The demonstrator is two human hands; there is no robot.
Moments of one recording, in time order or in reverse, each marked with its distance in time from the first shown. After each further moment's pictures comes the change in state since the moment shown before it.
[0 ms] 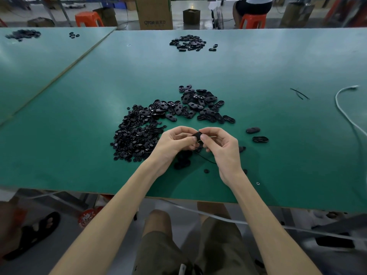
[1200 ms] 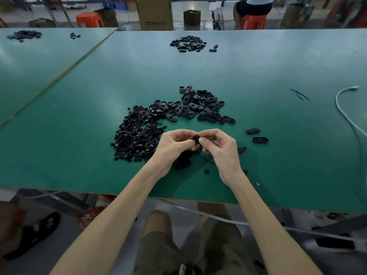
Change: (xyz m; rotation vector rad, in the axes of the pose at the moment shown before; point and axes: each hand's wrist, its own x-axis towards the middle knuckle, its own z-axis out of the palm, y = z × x) left_hand -0.002 -0.003 0.005 0.032 0.036 0.050; right_hand -0.001 -0.005 0.002 -0.045 -0.050 0.007
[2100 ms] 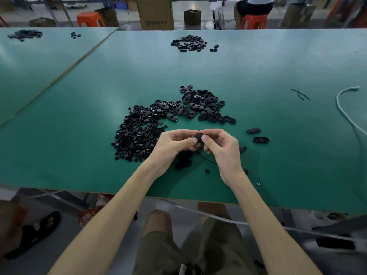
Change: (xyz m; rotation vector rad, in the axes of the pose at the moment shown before) left_hand 0.001 0.002 -0.008 -0.068 -0.074 -0.020; right_hand 0.003 0.008 -0.003 0.031 0.068 0.028
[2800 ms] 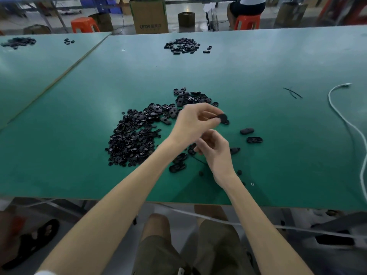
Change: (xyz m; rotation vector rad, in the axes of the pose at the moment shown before) left_hand 0.040 0.060 0.068 0.591 0.046 0.263; right_hand 0.002 0.001 0.003 -0.108 -0.001 0.021
